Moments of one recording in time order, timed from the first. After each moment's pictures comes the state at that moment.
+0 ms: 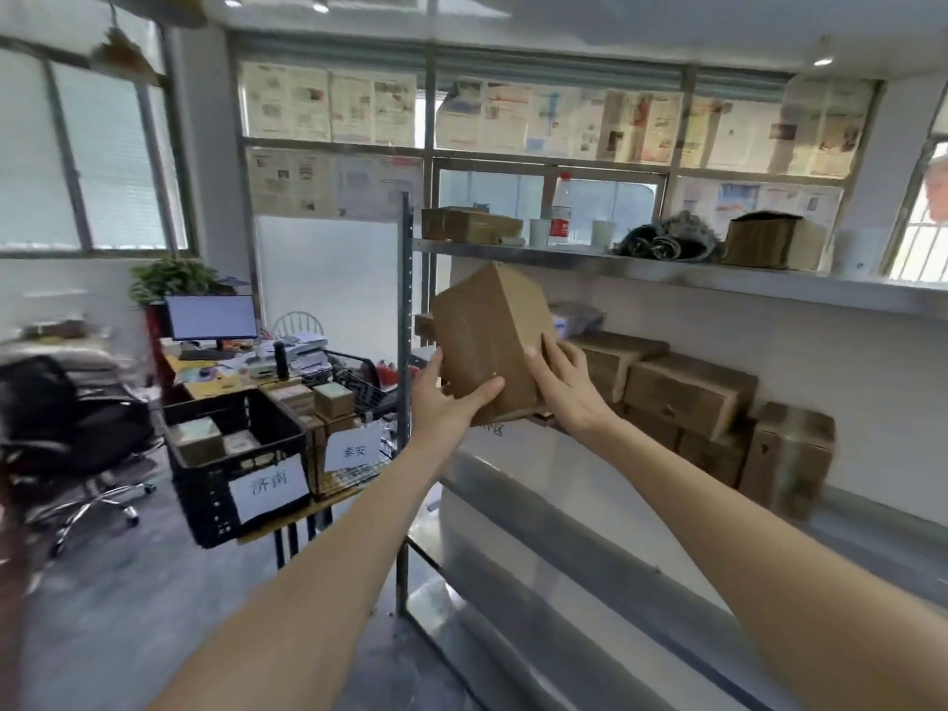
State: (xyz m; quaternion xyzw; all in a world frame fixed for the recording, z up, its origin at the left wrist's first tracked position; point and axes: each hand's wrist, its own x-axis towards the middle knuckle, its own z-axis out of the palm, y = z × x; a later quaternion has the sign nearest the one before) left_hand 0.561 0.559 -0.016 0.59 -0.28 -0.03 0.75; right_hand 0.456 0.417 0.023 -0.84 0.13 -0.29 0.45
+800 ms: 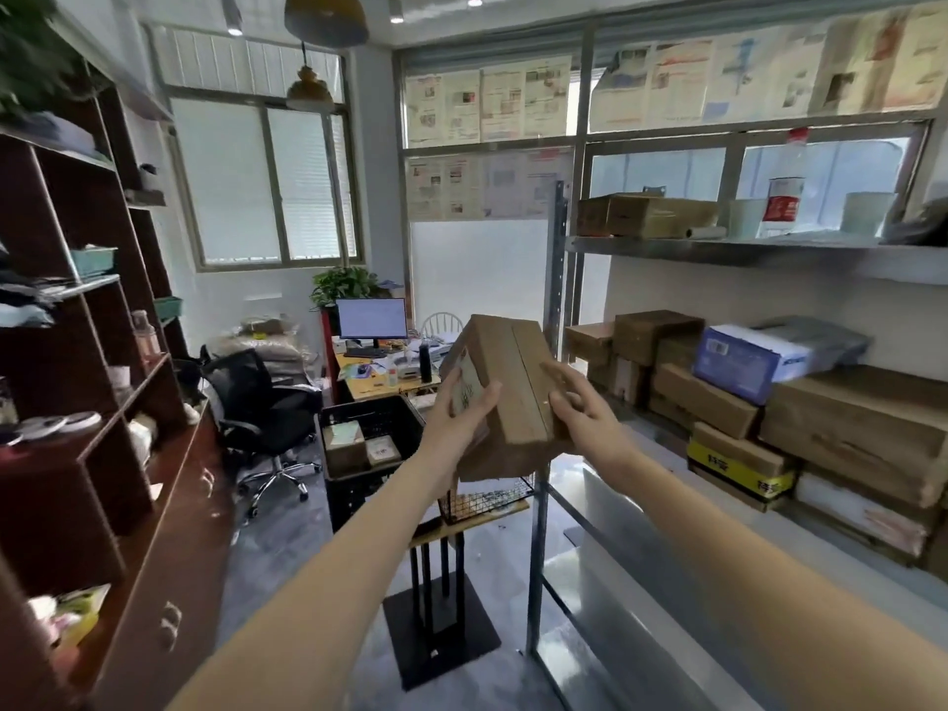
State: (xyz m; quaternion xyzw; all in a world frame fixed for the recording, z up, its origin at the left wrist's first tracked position) left_hand 0.791 0.620 -0.025 0.66 -0.14 -0.05 0.74; right_hand 0.740 0.431 -0.027 -0.76 -0.03 -0.18 0.62
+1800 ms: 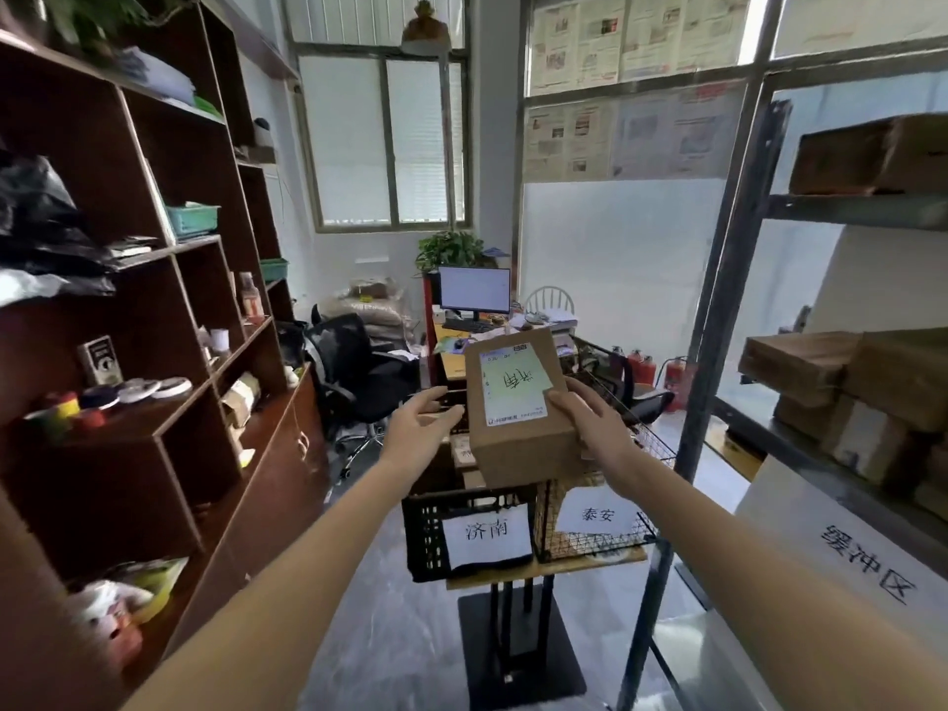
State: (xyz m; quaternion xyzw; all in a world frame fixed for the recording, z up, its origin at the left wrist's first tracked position) left_hand 1.076 0.735 -0.093 0.78 -0.02 0.12 0.61; right_hand 1.058 0.493 -0.075 -0.72 0.04 -0.02 0.69
